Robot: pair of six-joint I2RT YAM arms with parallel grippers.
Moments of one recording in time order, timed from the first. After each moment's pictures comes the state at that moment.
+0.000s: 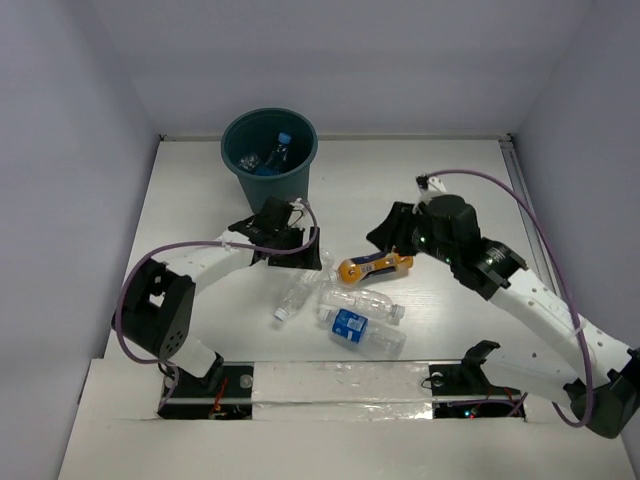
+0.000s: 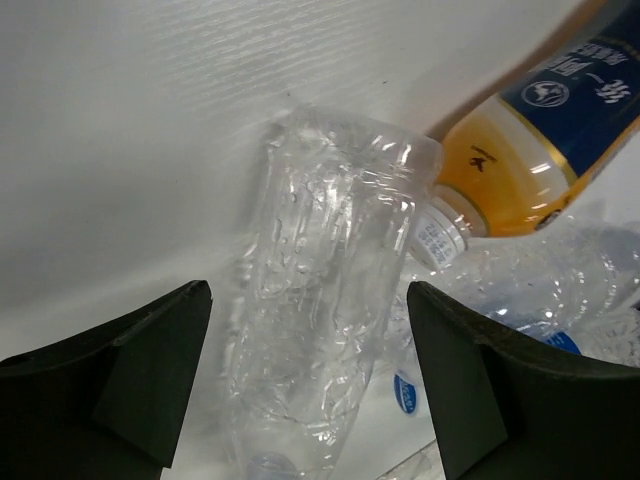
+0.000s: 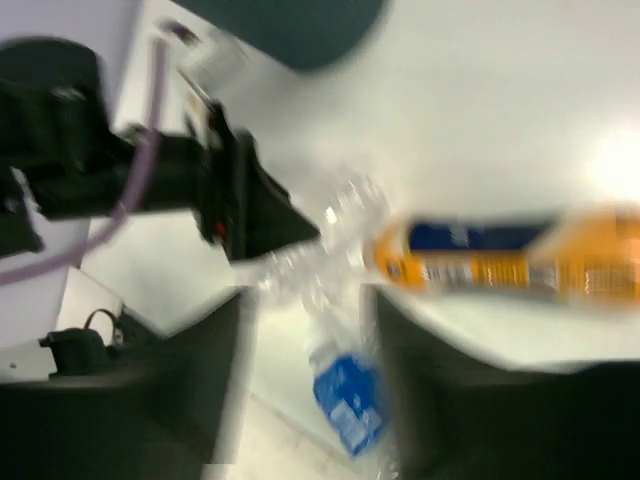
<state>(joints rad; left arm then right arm) -0.54 1.51 0.91 -0.37 0.26 -0.38 0.66 1.03 1.02 -0.37 0.00 0.64</state>
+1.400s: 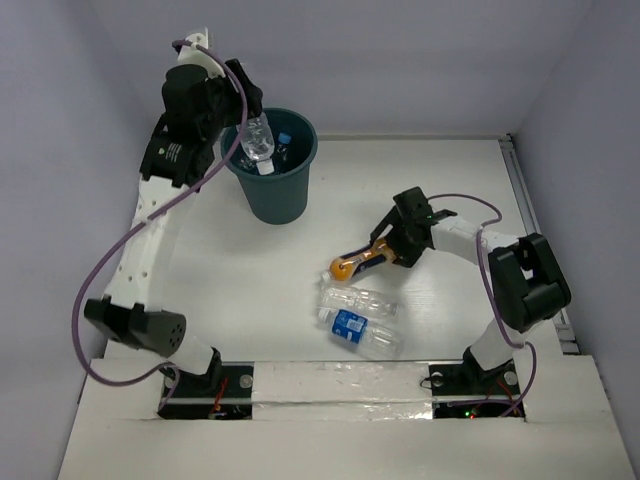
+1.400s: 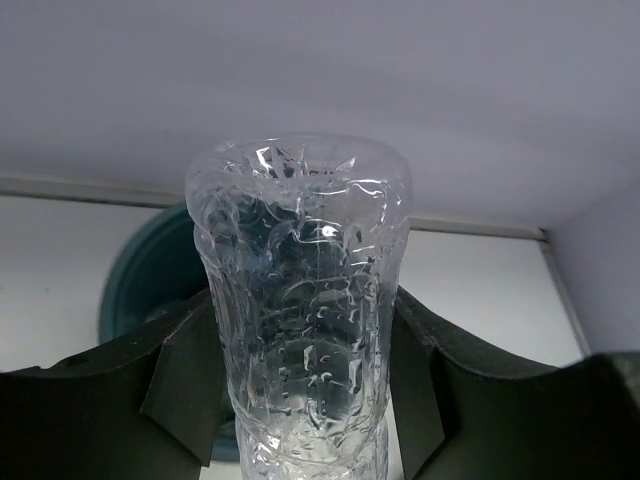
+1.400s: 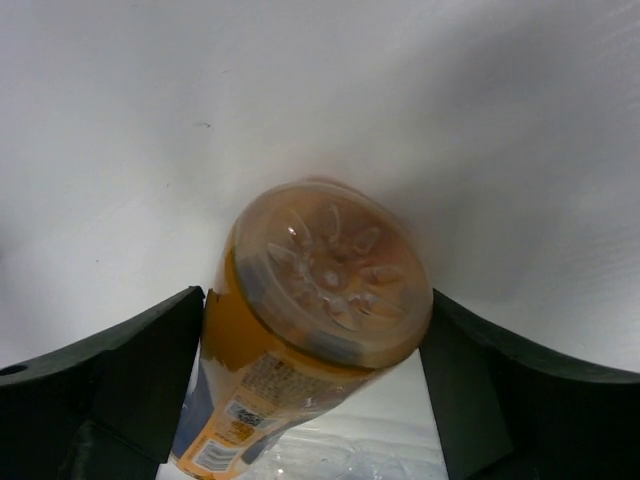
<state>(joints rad) -0.30 1.49 1.88 -0.52 -0.06 -0.39 0.41 1.68 1.00 -0.38 0.04 1.10</state>
